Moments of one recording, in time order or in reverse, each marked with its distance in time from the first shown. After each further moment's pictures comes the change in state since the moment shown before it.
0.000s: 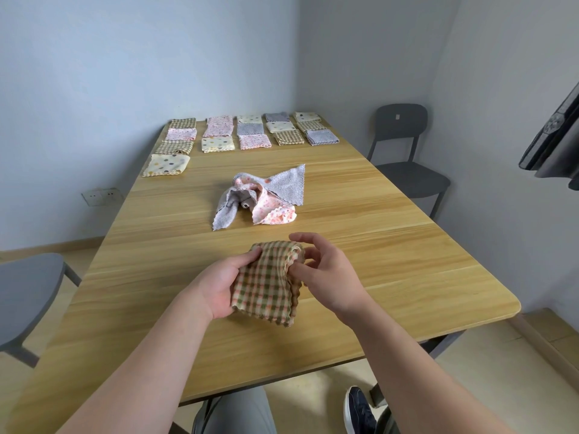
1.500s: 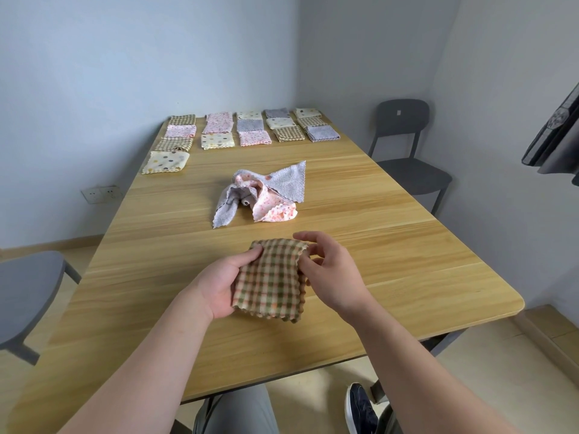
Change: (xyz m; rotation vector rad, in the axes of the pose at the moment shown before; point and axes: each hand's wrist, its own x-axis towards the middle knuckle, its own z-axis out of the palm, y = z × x) left_hand -0.005 0.000 0.003 -0.001 -0.018 0.003; right_hand 0.004 0.007 -0.002 -0.143 0.092 -0.031
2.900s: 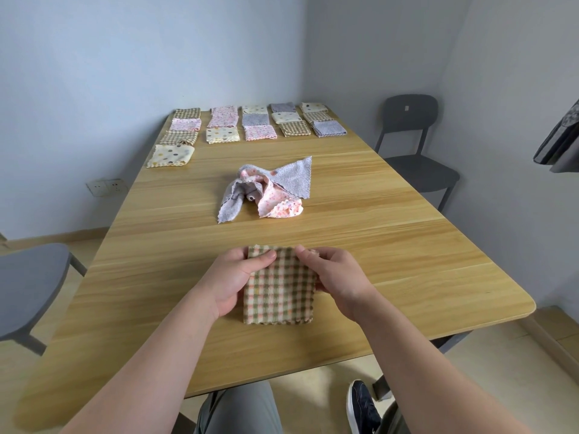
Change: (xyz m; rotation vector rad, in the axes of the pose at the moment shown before) left_hand -0.007 -0.004 0.006 0.286 0.084 0.261; right_hand 0.015 0.020 0.003 0.222 -0.130 0.269
